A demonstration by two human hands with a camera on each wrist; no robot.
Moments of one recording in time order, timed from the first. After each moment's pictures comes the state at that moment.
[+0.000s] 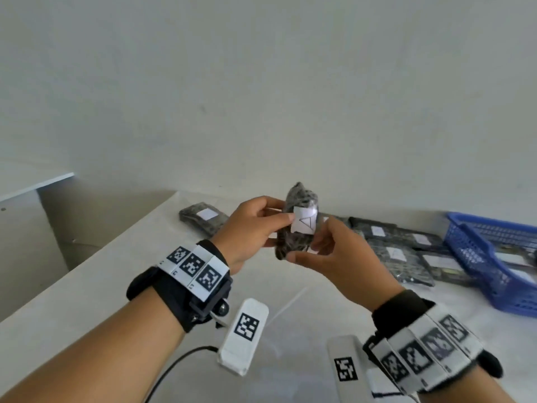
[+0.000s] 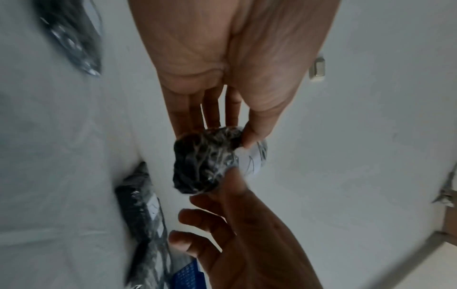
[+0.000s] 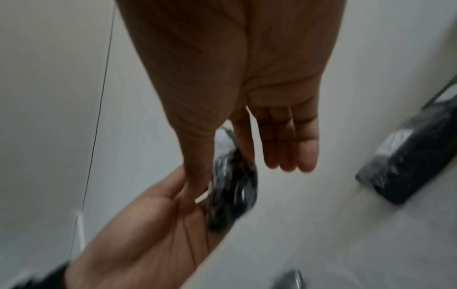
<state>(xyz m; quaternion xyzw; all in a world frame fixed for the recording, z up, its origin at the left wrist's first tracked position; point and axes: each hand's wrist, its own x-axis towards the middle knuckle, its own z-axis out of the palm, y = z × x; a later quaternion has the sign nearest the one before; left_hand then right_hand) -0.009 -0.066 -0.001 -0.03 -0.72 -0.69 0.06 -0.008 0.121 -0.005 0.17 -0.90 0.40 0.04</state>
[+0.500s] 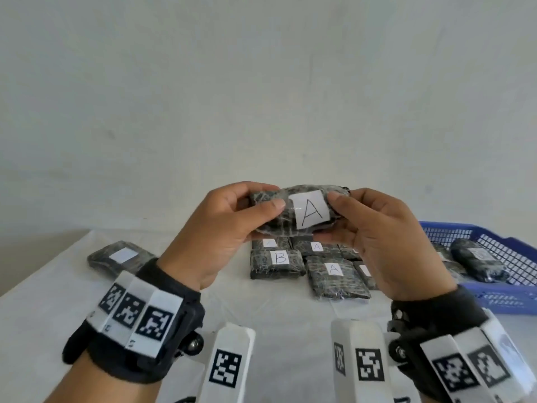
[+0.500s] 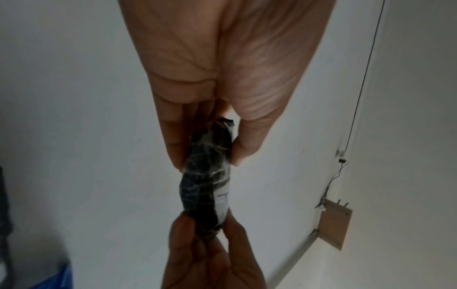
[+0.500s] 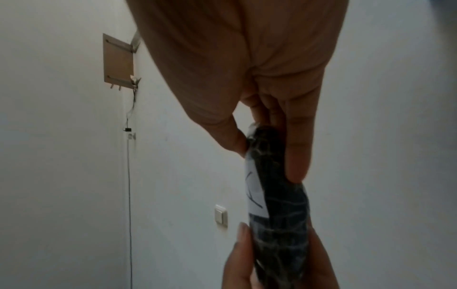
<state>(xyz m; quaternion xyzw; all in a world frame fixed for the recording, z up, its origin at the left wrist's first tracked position) -0.028 0.013 0.057 -0.20 -0.65 -0.73 0.07 -0.021 0.225 0.066 0.11 -0.65 0.75 0.12</state>
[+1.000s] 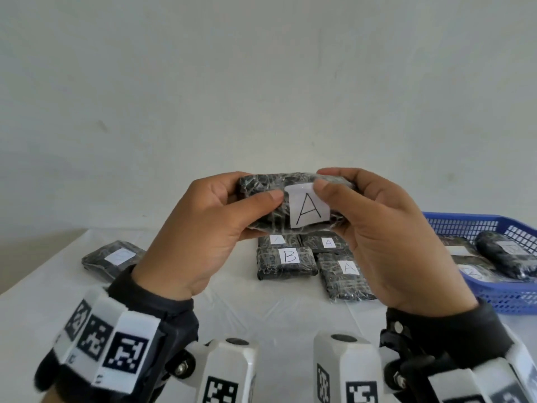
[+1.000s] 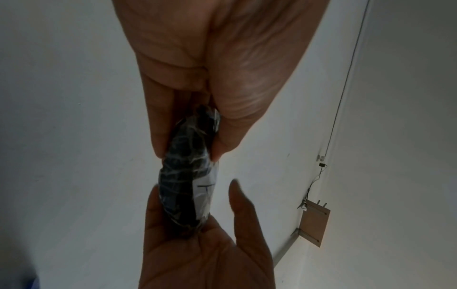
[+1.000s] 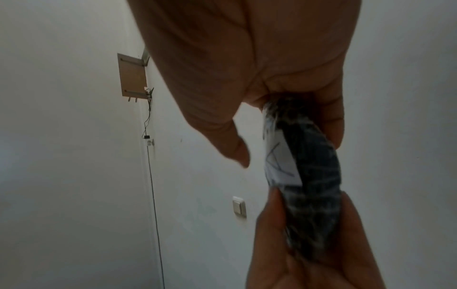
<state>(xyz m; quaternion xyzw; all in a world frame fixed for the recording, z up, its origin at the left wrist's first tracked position) -0.036 0.003 0.049 -0.19 -0.65 -0.73 0.10 -0.034 0.193 0.054 0.16 -0.63 0.75 0.12</state>
